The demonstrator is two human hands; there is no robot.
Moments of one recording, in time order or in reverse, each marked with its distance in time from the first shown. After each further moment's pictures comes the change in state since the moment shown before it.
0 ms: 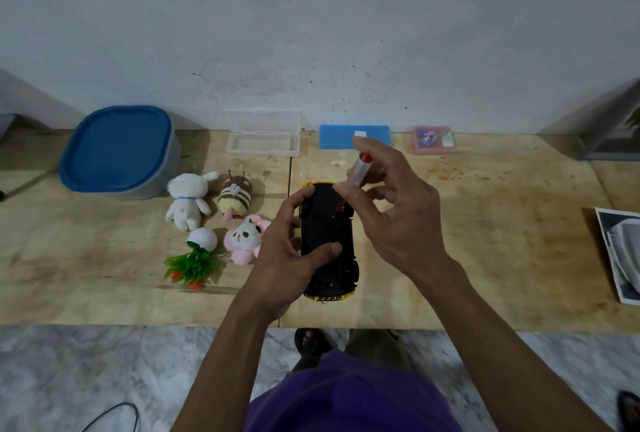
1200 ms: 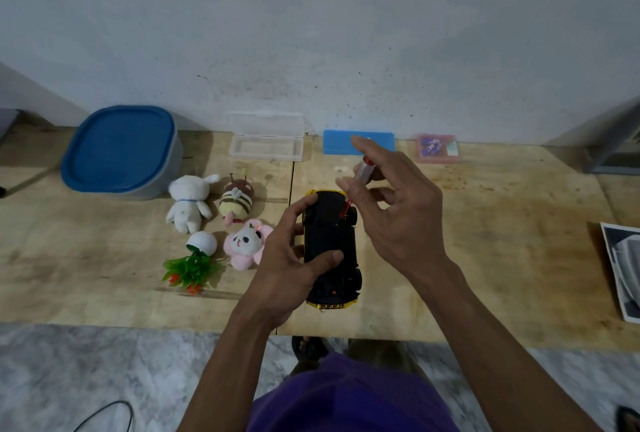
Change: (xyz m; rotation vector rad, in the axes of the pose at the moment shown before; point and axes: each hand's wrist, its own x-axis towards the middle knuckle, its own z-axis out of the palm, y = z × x) left_hand 0.007 -0.004 0.003 -0.068 0.008 -0.039; right_hand 0.016 0.007 0.005 -0.026 0.038 -0.011
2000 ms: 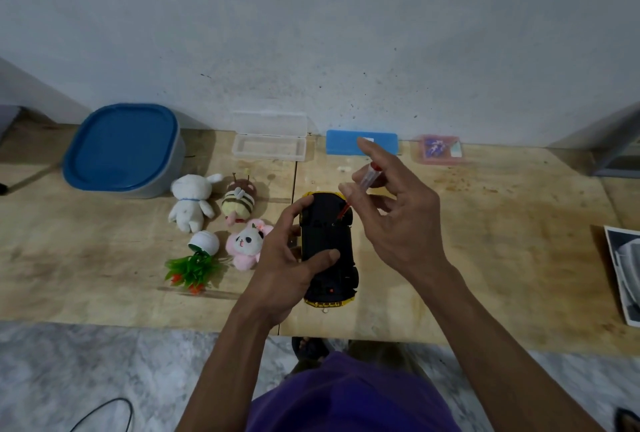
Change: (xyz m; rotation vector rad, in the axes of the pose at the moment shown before) left_hand 0.003 -0.005 -0.012 -0.045 0.026 -0.010; right_hand -0.005 0.004 0.010 0.083 -0.056 0.124
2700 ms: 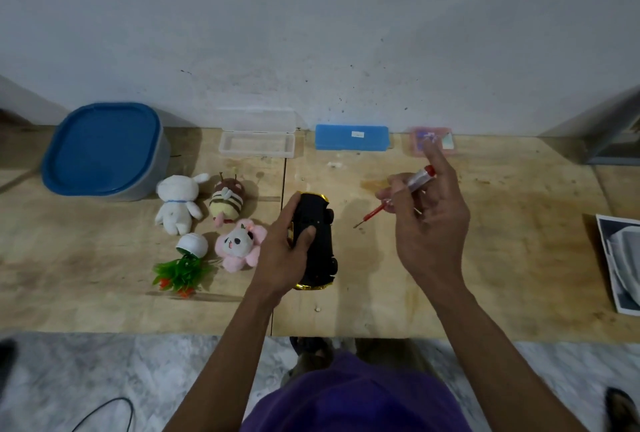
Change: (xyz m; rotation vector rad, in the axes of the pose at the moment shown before) left_hand 0.054 -0.047 0.000 0.419 0.139 0.059; right_hand -0.012 0.026 -0.026 0.170 0.284 0.290
